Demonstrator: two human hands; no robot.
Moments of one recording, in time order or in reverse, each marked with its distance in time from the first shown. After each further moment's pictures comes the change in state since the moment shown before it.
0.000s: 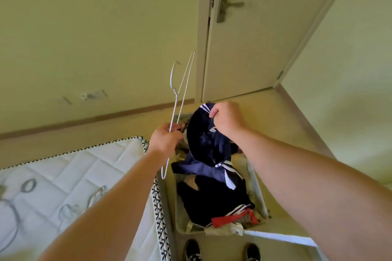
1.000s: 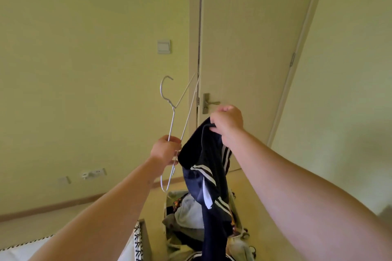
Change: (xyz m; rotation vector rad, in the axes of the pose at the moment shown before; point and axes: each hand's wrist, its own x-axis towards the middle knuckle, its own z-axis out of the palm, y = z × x) left_hand -0.088 0.190 -0.010 -0.128 -0.018 0.310; right_hand -0.042 -0.123 -0.220 0.934 0.360 0.154
